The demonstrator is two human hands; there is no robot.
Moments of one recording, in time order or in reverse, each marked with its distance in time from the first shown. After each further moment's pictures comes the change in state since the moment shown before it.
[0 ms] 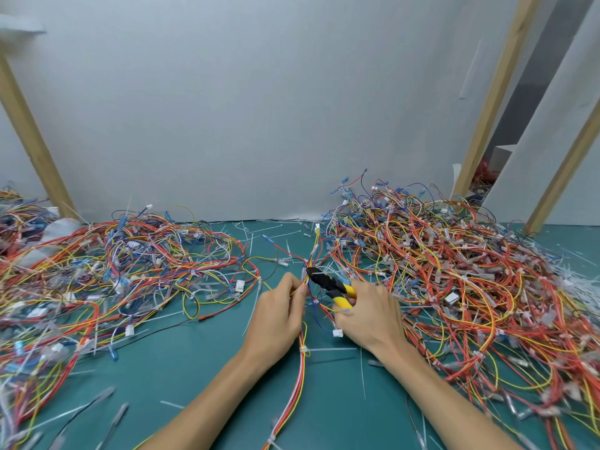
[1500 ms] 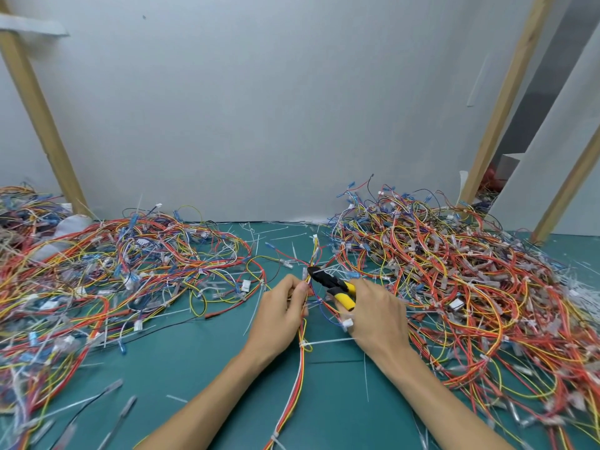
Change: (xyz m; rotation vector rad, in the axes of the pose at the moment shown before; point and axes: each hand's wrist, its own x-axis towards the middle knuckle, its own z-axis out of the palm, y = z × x) left_hand 0.003 0.001 -0.003 -0.162 0.008 -0.113; right_hand -0.006 -0.014 -0.008 -0.191 0.088 -0.112
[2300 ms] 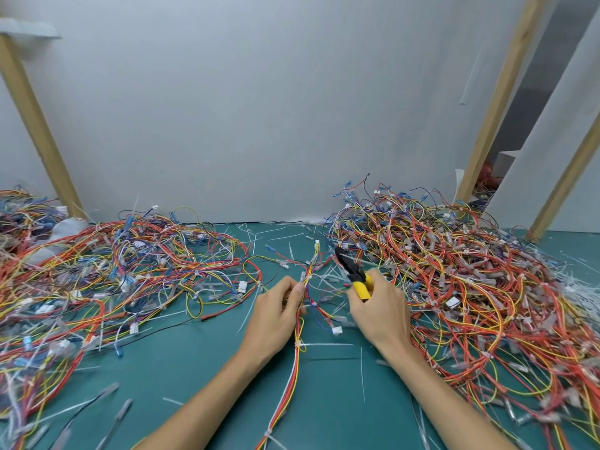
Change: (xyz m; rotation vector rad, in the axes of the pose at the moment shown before) left_hand 0.000 -0.001 0.000 0.006 -0.027 -0.049; right_hand 0.006 0.016 0.006 0.314 0.132 0.245
